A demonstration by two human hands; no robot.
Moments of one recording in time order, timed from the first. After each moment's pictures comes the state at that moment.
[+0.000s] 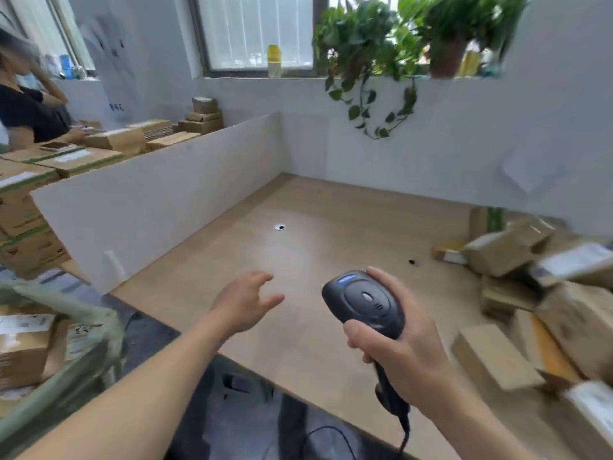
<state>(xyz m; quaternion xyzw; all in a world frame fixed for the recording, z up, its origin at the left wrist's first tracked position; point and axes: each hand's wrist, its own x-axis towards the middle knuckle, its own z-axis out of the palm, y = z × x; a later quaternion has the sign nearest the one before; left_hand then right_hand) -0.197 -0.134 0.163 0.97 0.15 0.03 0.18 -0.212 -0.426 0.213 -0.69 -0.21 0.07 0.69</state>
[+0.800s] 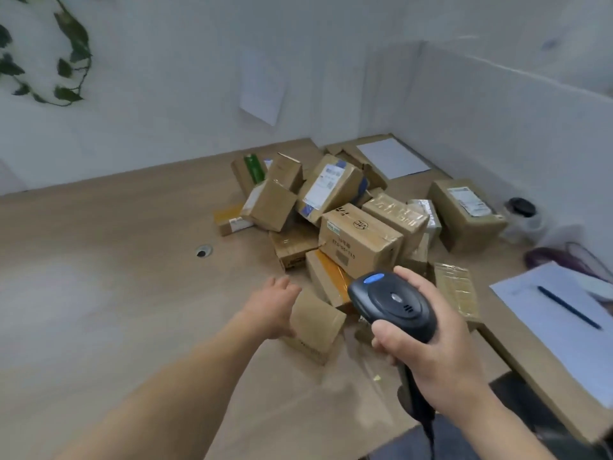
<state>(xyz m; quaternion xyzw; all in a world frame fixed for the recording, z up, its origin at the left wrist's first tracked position) 0.074 -0.527 0.071 0.92 -0.33 -0.20 -0.05 -0.140 -0.685 0.162 -0.72 0.17 -0.17 0.65</state>
